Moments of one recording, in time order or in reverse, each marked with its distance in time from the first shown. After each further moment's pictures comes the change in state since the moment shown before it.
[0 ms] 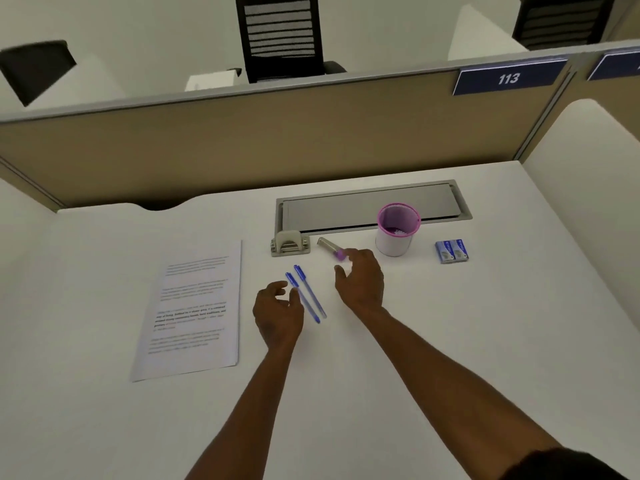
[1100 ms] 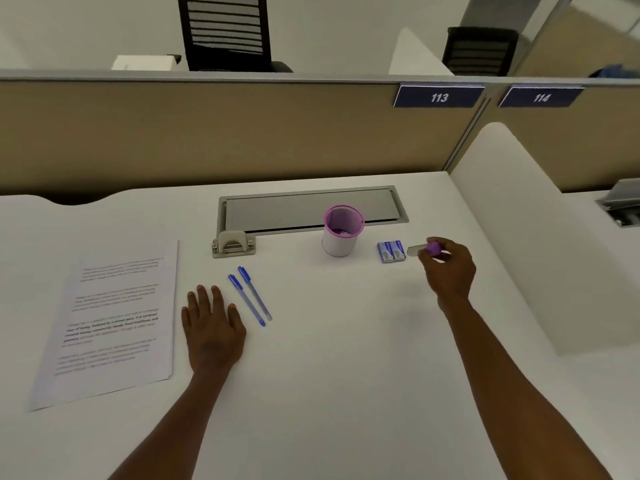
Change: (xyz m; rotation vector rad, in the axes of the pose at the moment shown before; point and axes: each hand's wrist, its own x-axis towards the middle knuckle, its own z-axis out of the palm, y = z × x) left_hand 0.009 -0.063 -0.002 0.664 -0.132 0.367; right_hand 0.021 0.124 -0.199 0.264 0.430 0.204
